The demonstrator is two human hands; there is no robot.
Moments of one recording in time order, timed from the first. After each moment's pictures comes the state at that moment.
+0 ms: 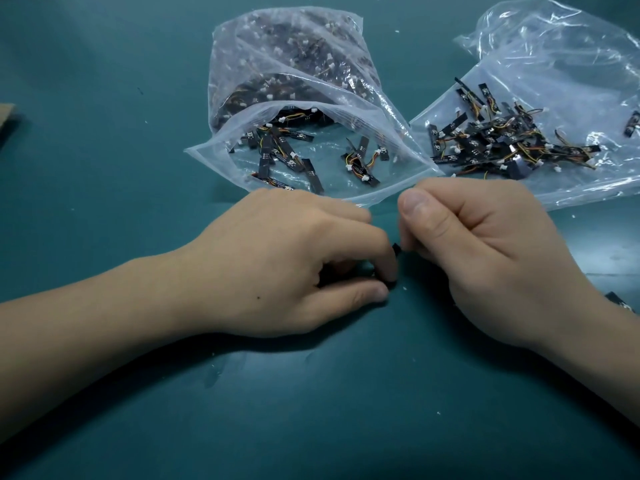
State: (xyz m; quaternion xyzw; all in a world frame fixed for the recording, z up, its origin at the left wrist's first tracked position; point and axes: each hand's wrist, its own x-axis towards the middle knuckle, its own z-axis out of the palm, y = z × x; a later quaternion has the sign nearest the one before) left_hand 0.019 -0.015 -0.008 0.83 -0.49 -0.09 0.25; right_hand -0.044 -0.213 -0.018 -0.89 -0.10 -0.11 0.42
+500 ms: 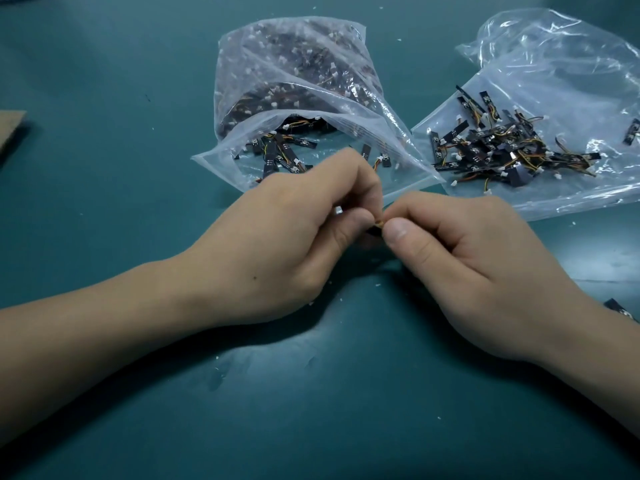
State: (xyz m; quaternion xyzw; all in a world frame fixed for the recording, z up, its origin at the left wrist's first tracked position) left_hand 0.031 -0.009 -0.016 0.81 -0.45 0.01 0.38; right_hand -0.046 -0.210 -0.014 -0.94 -0.10 -0.08 0.33
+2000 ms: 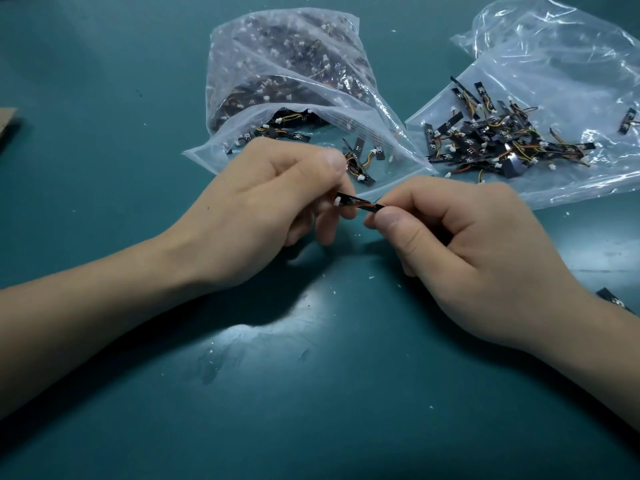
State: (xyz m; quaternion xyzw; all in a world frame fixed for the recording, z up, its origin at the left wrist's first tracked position) left_hand 0.039 -0.009 -0.010 0.75 -0.33 -0.15 0.56; right_hand -0.046 -0.212 -0.017 -0.91 -0.12 -0.12 0.37
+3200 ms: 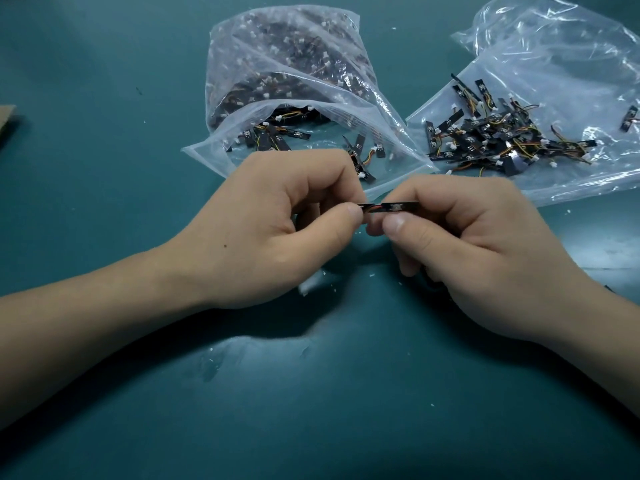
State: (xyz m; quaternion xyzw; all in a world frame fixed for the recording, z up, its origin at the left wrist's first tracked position) left_hand 0.026 -0.010 -0.006 0.80 -0.40 -0.06 0.45; right_hand -0.046 -0.216 -0.014 -0.87 -0.12 -0.04 0.48
